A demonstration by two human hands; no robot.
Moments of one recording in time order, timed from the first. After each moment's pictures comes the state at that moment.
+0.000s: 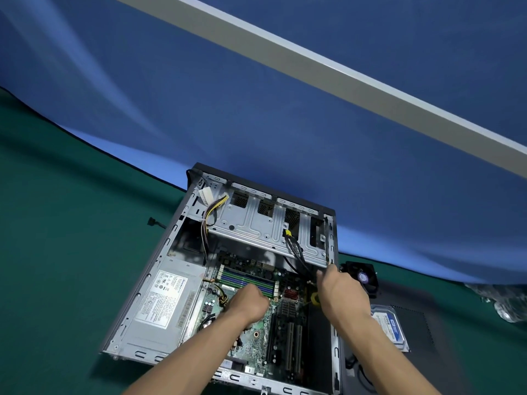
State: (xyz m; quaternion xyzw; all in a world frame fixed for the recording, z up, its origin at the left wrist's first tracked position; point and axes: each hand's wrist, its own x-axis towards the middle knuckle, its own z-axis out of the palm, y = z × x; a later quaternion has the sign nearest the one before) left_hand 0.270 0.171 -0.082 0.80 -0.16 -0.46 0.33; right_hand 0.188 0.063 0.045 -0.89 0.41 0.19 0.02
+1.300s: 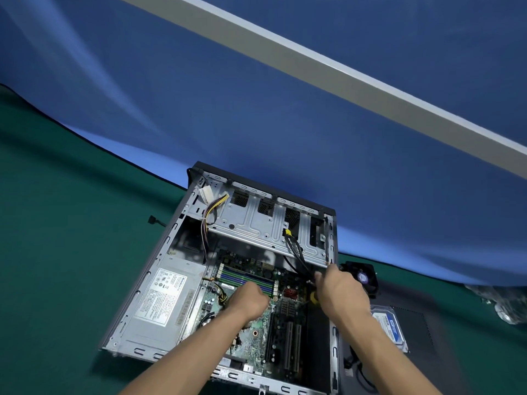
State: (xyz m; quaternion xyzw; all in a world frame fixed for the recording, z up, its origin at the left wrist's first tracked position) left_hand 0.271 0.168 -0.095 0.79 -0.16 -0.47 0.35; right_hand 0.189 0.062 0.048 -0.88 0.43 0.18 0.07
